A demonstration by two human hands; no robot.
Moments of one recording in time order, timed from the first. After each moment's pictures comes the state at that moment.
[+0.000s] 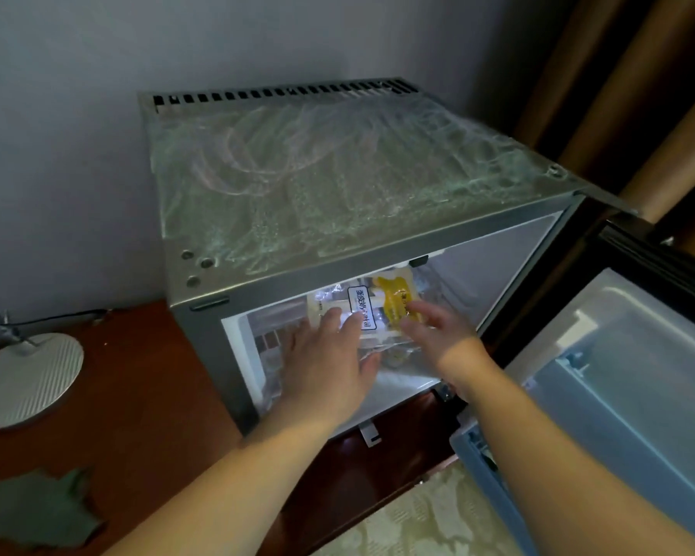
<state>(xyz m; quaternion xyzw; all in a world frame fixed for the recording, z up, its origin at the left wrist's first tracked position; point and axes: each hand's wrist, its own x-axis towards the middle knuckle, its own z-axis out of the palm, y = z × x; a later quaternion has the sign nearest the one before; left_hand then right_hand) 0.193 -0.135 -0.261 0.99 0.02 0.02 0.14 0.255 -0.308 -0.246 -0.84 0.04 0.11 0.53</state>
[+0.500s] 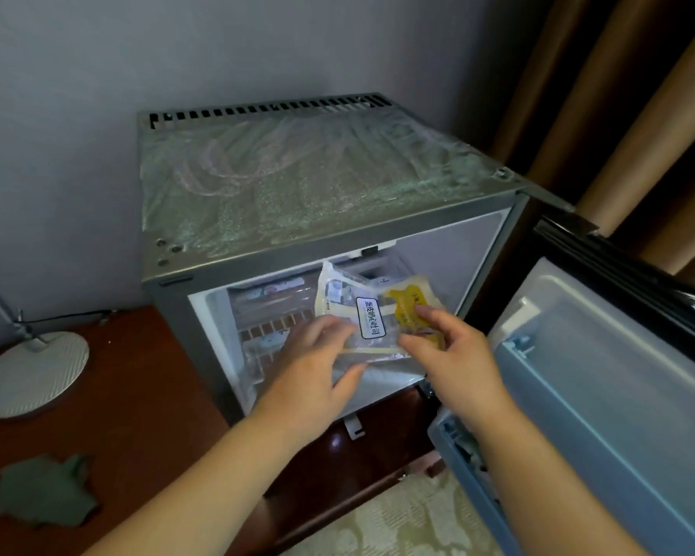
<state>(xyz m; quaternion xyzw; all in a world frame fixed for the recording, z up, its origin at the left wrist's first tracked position) 0.146 -0.149 -0.239 0.94 -0.08 0.14 0.30 0.196 -0.353 -0.222 -0.81 0.00 0.04 0.58</state>
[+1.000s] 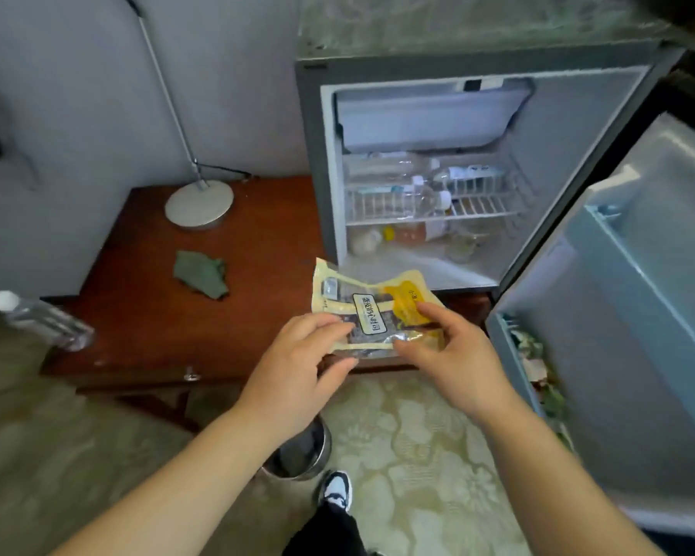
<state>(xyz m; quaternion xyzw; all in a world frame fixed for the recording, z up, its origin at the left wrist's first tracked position) -0.096 -0.184 -0.273 0.95 0.09 0.10 0.29 0.036 -0.370 -0.275 -0.82 -0.13 0.22 0.50</state>
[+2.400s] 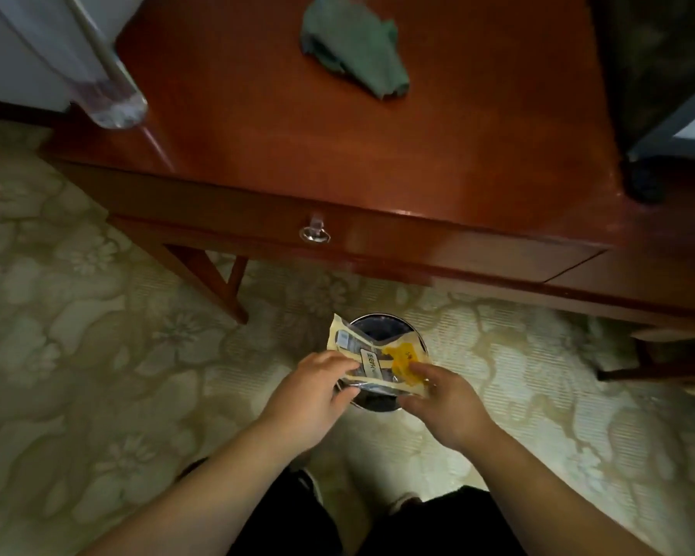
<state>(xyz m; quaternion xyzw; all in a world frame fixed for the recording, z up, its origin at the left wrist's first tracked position) -0.289 -0.006 -0.691 0.89 0.25 -0.10 0.36 -0.134 -0.172 -0.686 -0.85 -0.19 0.44 0.19</state>
